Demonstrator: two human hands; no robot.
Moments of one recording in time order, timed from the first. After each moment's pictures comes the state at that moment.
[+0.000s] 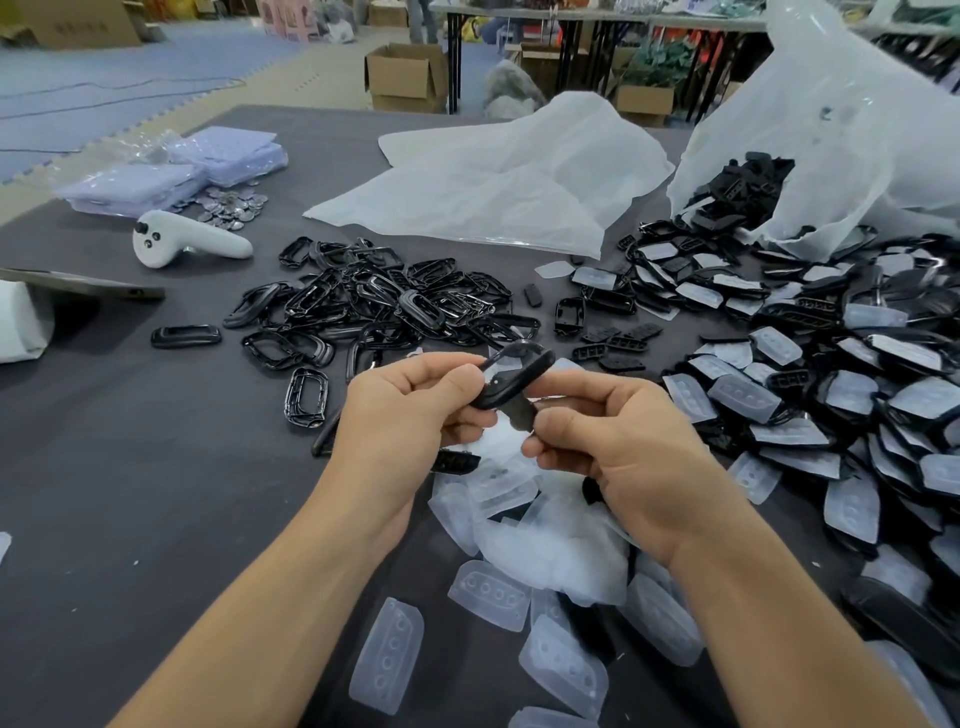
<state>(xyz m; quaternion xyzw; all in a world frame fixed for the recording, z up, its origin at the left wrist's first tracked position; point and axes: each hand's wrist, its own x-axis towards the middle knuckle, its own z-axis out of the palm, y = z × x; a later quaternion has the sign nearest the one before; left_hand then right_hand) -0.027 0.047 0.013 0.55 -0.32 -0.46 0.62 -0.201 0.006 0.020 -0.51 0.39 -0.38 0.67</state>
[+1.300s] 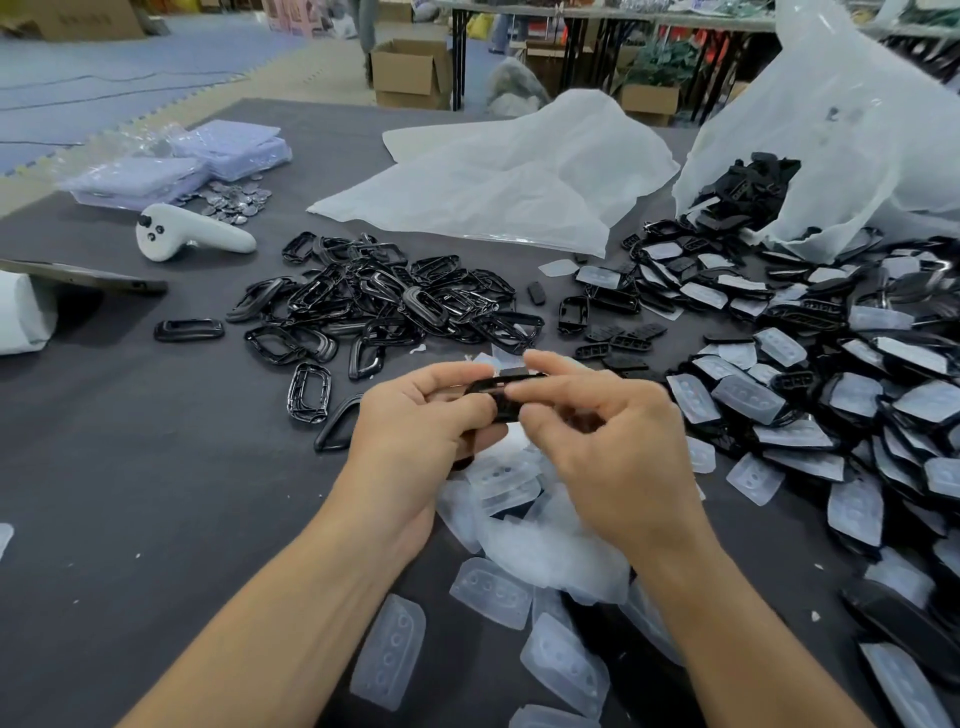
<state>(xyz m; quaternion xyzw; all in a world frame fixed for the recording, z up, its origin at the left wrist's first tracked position) -0.038 0.050 0.012 0.54 -0.25 -0.51 0.62 -0.189 0.016 0.009 -0.69 0.44 -0.44 0.37</state>
